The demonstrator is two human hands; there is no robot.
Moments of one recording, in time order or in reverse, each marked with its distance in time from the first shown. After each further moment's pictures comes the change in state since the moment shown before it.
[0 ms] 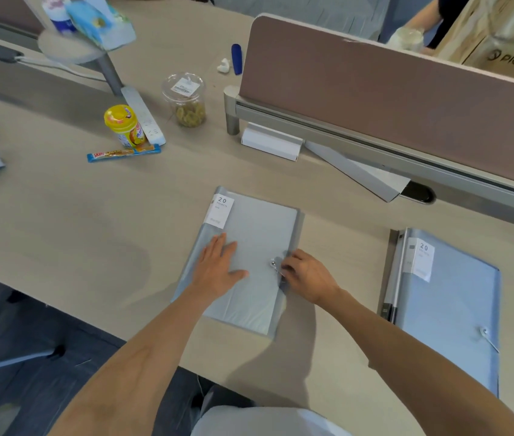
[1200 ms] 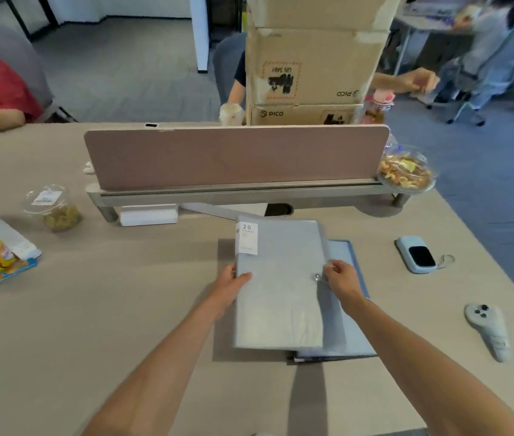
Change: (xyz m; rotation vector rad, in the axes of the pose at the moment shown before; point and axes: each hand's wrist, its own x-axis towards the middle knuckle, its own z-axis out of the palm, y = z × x) left_hand -0.015 0.241 -0.011 -0.977 -0.351 0.044; right_hand -0.187 0.136 -0.114 0.908 0.750 0.920
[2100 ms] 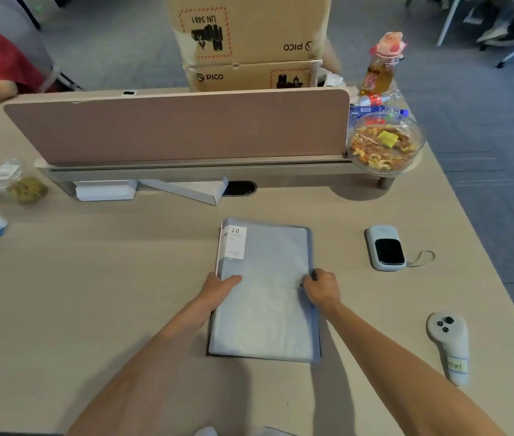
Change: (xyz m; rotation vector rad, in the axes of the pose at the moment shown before) left_hand 0.031 -0.024 0.178 0.163 0.242 -0.286; right_hand 0.113 0.118 -0.093 -0.381 -0.239 0.031
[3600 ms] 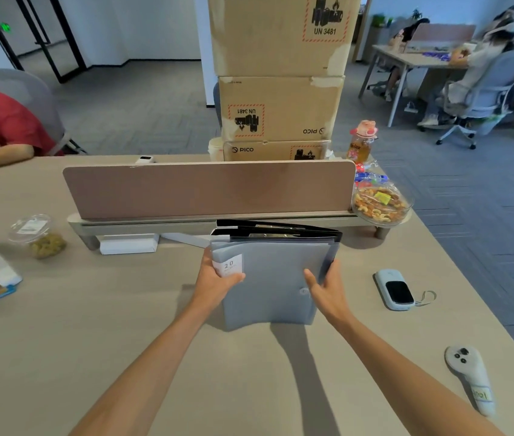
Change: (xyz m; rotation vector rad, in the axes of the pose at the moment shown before) left_hand -0.010 0.075 -0.122 -0.117 0.040 0.635; right_hand -0.093 -0.146 -0.021 0.494 0.240 -0.490
